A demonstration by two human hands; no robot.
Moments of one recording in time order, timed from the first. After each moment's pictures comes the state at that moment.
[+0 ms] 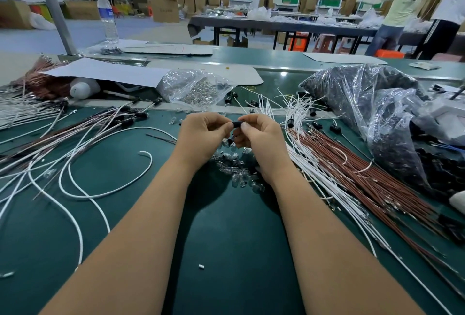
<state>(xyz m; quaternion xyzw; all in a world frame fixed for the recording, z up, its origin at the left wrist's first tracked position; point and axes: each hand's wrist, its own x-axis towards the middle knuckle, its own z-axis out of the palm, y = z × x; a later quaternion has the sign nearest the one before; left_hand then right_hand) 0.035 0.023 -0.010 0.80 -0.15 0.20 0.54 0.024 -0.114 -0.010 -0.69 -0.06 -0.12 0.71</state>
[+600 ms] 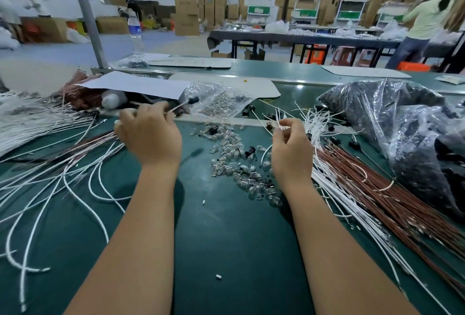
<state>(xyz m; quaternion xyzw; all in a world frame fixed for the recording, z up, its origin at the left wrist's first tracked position) 0.034 0.097 0.003 0.85 0.19 0.46 0.18 0.026 -0.118 -0.011 -0.82 -0.01 -0.30 0.49</state>
